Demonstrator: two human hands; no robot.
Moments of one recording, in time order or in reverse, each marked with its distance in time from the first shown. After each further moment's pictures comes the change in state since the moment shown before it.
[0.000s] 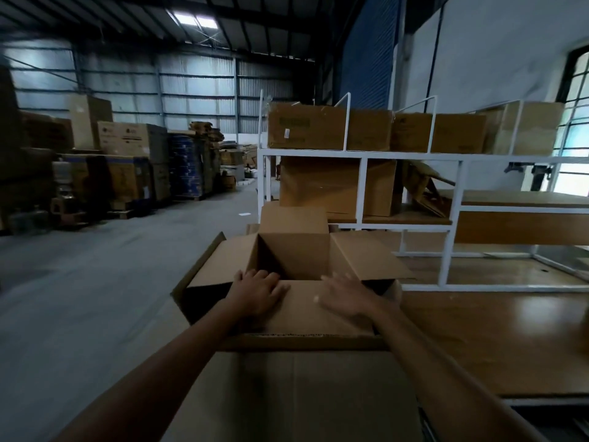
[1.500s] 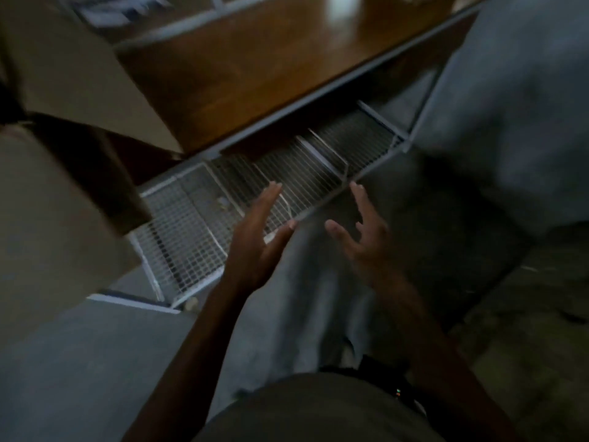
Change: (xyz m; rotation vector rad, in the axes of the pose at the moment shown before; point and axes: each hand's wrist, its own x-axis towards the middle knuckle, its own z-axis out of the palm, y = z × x) left_hand -0.182 0.438 0.267 -0.898 -0.159 0.524; right_hand -0.425 0.326 0.184 0.755 0.564 0.676
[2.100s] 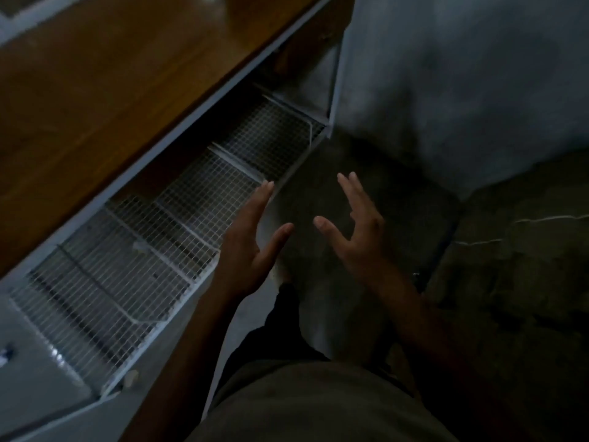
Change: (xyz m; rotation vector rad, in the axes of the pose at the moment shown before) left_hand 0.228 0.040 0.213 -0.064 -0.259 0.148; right_hand 0.168 0.130 -0.176 -0.105 0.244 0.082
